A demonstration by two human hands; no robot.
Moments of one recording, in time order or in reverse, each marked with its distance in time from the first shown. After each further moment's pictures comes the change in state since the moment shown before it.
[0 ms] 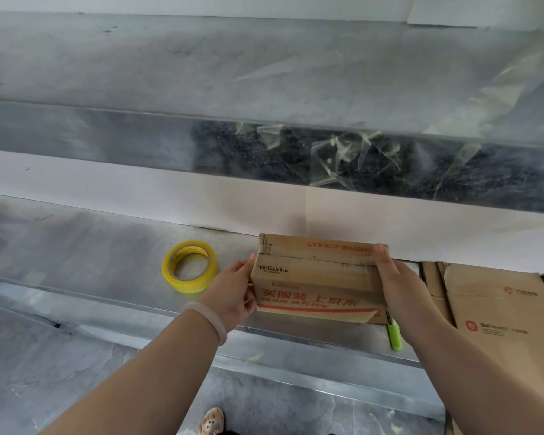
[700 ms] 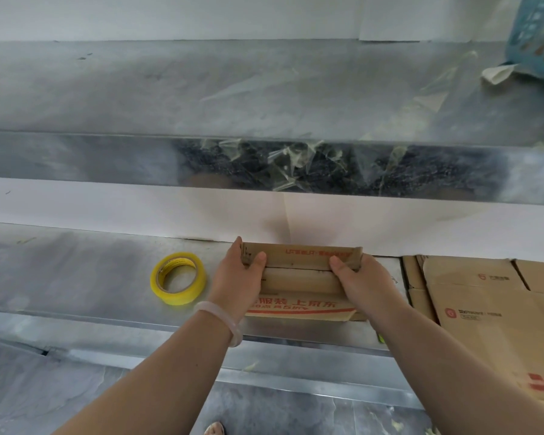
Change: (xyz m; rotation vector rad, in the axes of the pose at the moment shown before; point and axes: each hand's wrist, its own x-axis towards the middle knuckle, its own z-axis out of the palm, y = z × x) left_hand -0.014 0.015 0.032 0.788 0.237 0.492; right_hand 0.000 -0.006 0.013 -0.100 -0.010 -0.094
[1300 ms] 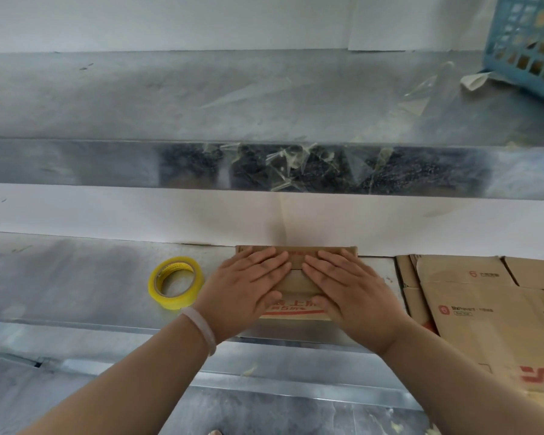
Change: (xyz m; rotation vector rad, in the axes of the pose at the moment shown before) left_hand 0.005 -0.026 -0.020 0.848 -0.121 1.127; right_hand -0.012 0.028 -0.003 -0.849 0.098 -1.011
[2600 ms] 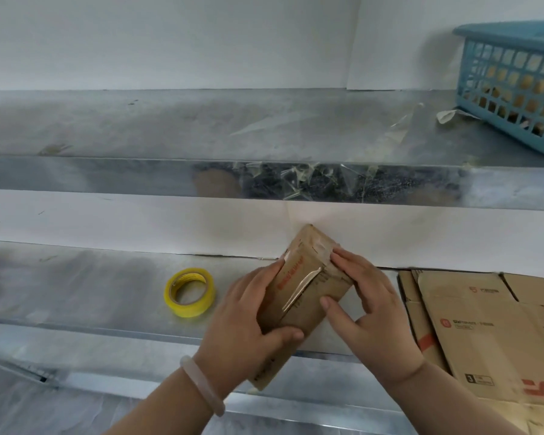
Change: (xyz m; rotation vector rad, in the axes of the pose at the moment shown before) left_hand -0.033 0.061 -0.054 -0.569 0.267 -0.428; right_hand -0.016 -0.050 -0.044 0.679 0.564 0.227
